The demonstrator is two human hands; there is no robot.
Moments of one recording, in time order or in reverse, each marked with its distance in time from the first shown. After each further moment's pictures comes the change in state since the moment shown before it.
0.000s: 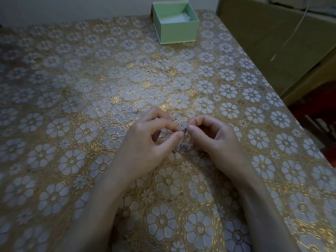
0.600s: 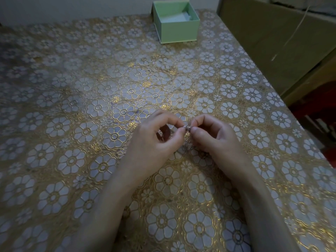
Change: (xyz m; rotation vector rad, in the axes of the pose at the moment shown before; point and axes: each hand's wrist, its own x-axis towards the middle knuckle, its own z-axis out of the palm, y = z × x) left_hand 0.000 0.006 0.012 -0.145 0.058 -0.102; right_hand 0.001 -0.002 0.000 0.008 -0.018 0.018
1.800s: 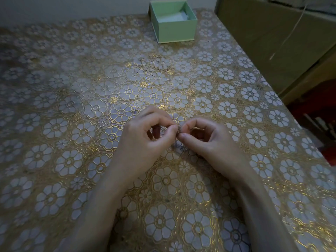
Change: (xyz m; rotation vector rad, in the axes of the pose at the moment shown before) left_hand 0.003 0.002 -0.008 0.080 0.065 0.102; right_hand -0.001 -0.004 0.002 -0.104 -0.040 0.030
